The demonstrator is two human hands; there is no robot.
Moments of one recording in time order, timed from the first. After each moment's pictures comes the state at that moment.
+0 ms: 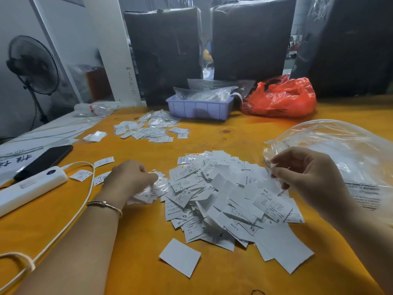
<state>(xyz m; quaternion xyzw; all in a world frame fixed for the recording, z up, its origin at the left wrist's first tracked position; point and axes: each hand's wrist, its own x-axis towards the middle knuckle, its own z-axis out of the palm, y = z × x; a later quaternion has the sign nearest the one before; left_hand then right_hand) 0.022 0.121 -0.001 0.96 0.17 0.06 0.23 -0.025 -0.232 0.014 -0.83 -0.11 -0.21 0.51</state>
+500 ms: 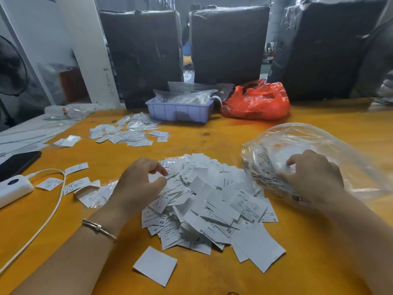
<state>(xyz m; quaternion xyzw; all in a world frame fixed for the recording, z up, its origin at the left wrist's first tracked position) -0.001 0.054 0.000 0.93 -0.06 0.16 0.33 -0.002 -0.279 0.022 -0.98 0.14 -0.12 0.05</state>
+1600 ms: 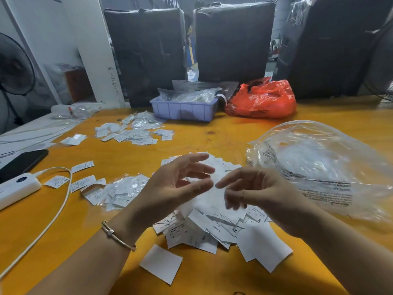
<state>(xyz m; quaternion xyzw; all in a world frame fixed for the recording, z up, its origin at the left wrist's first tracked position) -0.030 0.018 0.019 0.81 -0.24 0.00 0.54 -0.039 -0.211 0.014 -0.71 -0.26 0.09 0.65</state>
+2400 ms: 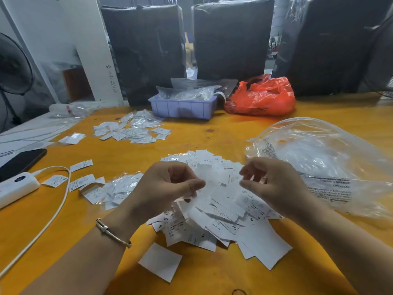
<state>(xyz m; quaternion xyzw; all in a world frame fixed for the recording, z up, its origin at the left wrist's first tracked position) -0.029 0.023 0.019 0.80 -0.21 0.00 0.57 -0.029 -0.223 0.010 -0.91 -0.15 -0.14 0.37</state>
